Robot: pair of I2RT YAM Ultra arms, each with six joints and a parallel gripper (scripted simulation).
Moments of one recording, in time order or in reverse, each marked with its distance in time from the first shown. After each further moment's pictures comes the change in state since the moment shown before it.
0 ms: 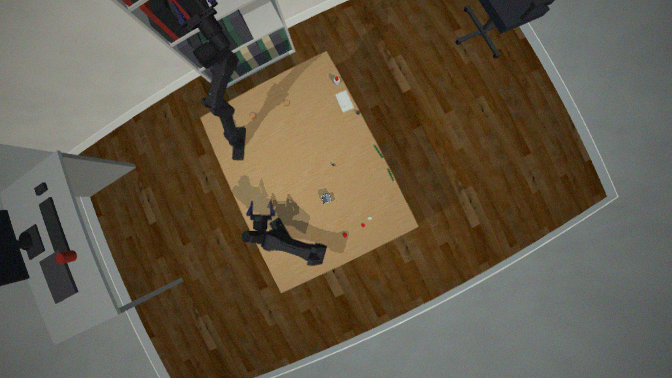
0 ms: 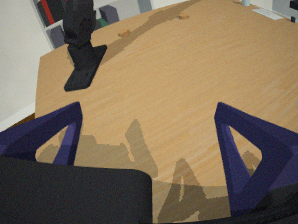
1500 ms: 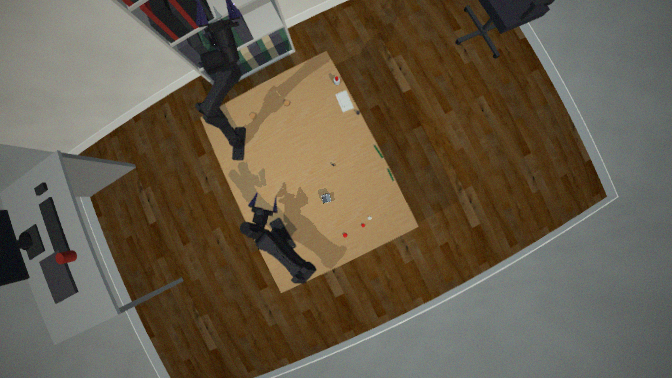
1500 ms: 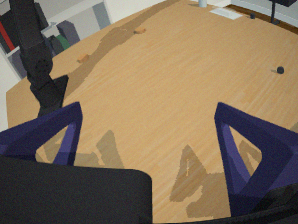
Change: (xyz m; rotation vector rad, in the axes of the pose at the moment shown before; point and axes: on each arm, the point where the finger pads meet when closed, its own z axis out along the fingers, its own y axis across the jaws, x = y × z) left arm 0.037 0.066 -0.061 -0.336 0.157 0.424; right arm -0.057 -0.032 0.024 0.213 0.003 0.047
